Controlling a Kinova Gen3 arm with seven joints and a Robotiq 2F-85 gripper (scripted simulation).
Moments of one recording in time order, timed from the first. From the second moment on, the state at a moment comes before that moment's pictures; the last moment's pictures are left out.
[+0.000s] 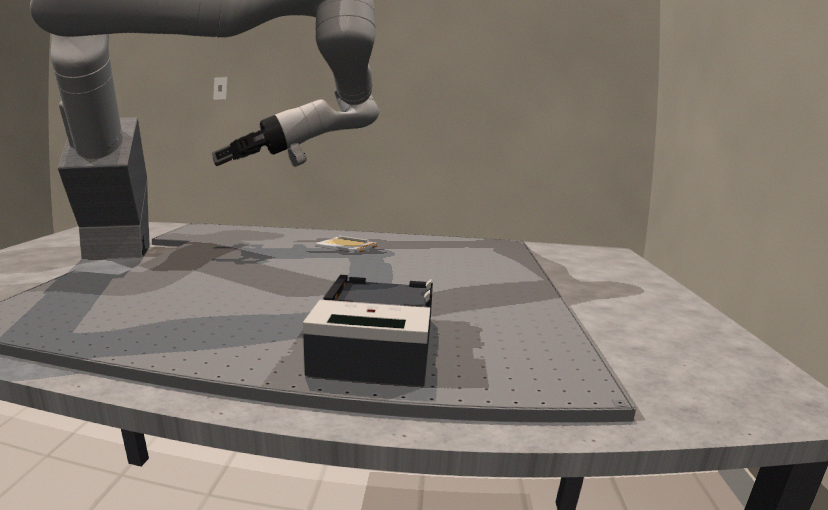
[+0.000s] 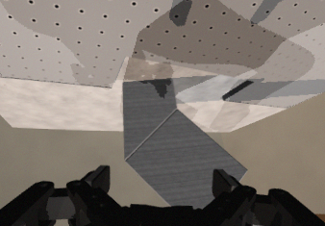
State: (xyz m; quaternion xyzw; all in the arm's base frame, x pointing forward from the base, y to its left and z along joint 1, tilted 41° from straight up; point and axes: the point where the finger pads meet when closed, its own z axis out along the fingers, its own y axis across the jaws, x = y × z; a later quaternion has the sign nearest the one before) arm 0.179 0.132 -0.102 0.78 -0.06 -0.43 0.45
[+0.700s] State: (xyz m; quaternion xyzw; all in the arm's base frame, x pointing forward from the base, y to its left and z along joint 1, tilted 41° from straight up) arm 0.219 0.106 -0.098 0.79 -0.25 -0.20 0.53
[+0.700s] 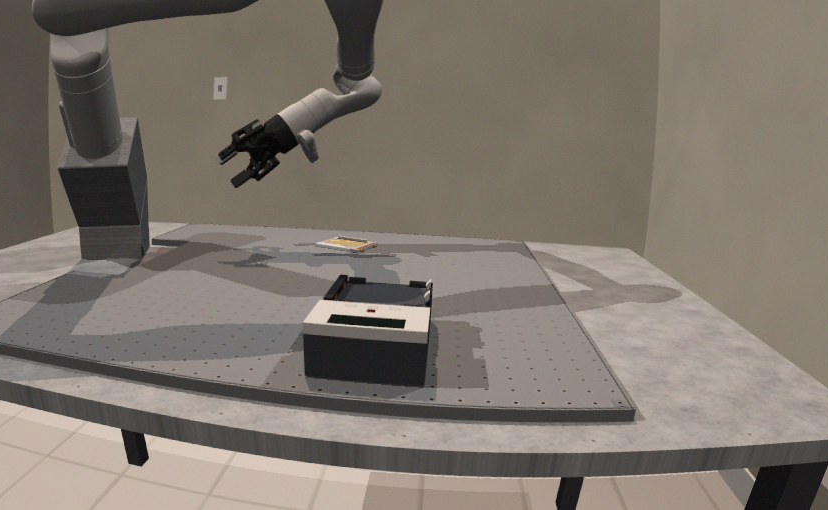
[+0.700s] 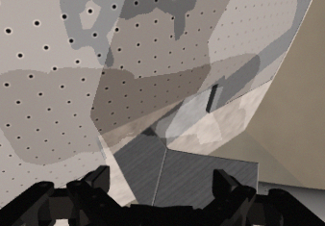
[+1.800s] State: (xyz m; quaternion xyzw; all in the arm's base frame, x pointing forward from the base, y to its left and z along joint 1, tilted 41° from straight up) arm 0.295 0.073 -0.061 0.68 -0.55 0.15 0.45
